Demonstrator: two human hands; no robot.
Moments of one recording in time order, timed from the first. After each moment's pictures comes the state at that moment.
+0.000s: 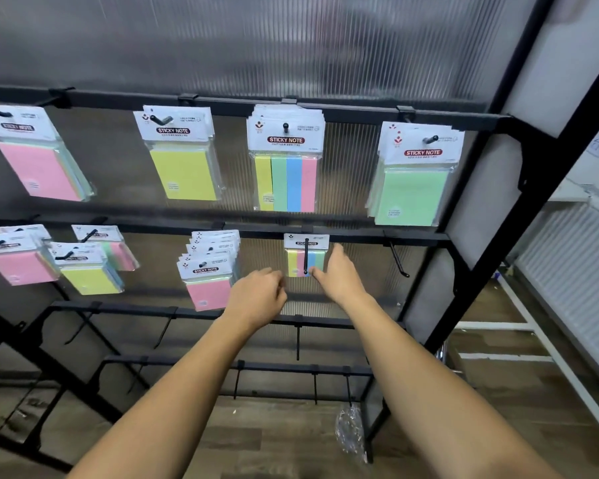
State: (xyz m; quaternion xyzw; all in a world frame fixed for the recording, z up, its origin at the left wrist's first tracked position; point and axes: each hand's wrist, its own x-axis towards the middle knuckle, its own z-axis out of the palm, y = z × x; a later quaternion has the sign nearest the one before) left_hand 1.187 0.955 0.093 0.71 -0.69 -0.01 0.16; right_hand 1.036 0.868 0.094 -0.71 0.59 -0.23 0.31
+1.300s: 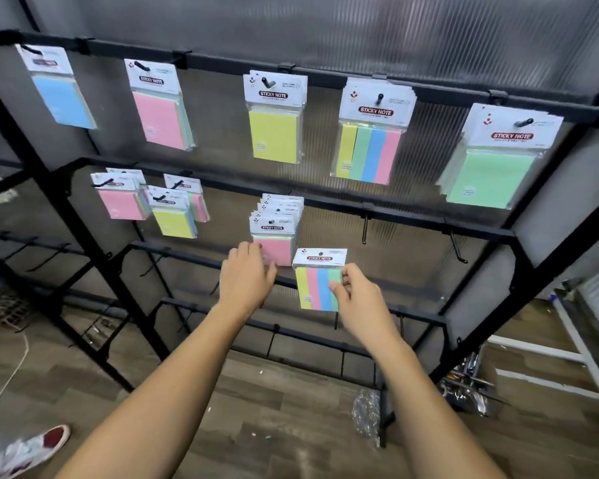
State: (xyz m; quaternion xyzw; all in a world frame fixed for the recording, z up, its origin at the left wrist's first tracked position) left_hand 1.253 1.047 0.075 0.83 -0.51 0.05 0.23; right_hand 1.045 1.013 0.104 -0.78 0.46 -0.26 0.35
